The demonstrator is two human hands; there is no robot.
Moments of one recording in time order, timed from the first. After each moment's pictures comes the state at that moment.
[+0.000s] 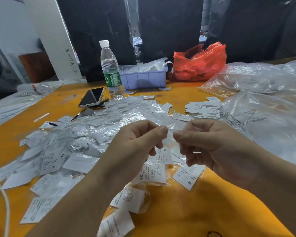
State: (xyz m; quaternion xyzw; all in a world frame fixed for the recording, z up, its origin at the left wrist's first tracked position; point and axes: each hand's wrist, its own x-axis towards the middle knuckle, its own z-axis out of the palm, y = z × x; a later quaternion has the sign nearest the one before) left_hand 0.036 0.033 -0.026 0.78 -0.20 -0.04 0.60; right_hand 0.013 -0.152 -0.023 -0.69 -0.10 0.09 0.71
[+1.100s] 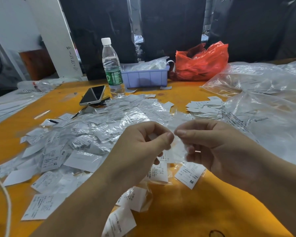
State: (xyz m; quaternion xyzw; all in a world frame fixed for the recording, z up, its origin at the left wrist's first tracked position) left_hand 0.034 0.029 -0.031 0.79 -0.20 -0.02 0.59; right_hand 0.016 -0.147 -0.027 -0.63 -0.05 0.08 0.77
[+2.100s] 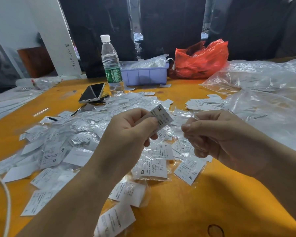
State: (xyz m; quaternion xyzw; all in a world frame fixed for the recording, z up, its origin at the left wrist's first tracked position) left_hand 0.036 0.038 -0.023 0.75 -0.19 0.02 0.63; right_hand 0.019 -0.161 -0.019 -0.71 -0.14 0.09 0.69
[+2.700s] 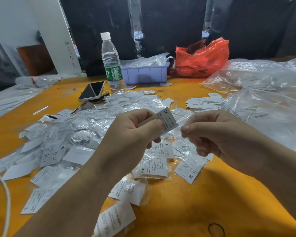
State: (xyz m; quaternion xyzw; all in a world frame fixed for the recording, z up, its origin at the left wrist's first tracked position) left_hand 0.035 0.037 -0.021 0.77 -0.20 0.00 0.60; right_hand 0.019 -0.160 -0.020 -0.75 -0.11 0.07 0.64
